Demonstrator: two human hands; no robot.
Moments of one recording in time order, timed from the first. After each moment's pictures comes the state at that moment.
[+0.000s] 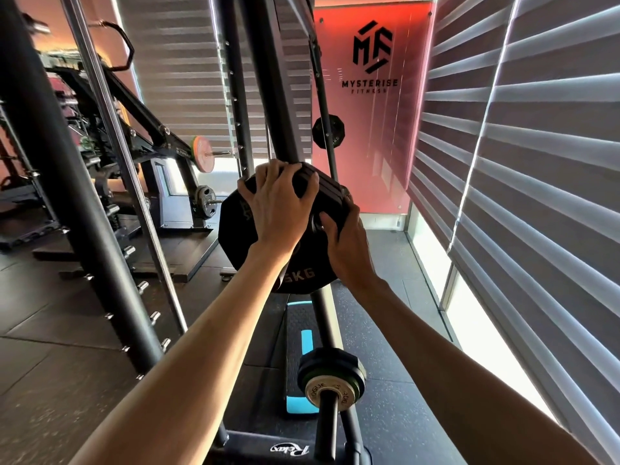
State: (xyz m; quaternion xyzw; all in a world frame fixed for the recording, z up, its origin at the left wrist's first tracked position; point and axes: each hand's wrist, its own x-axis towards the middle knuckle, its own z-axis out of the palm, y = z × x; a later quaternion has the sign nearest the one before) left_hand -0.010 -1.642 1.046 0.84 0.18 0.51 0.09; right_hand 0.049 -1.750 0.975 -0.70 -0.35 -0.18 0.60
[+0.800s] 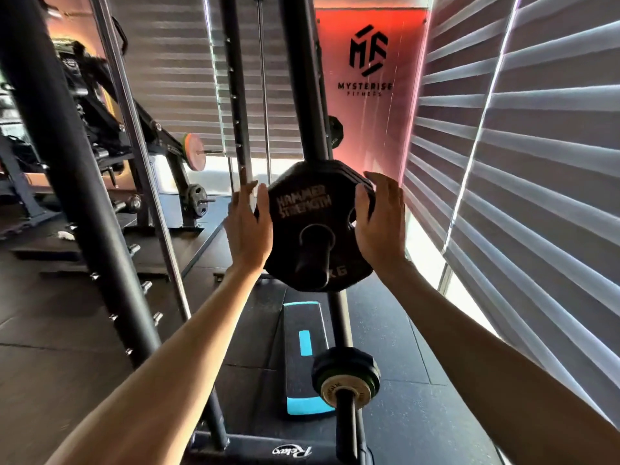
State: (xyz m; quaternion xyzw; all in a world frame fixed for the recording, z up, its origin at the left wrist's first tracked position) left_hand -0.041 -1.537 0.992 0.75 0.15 0.54 0.34; right_hand 0.042 -1.729 1.006 -0.75 -0.28 -0.40 0.45
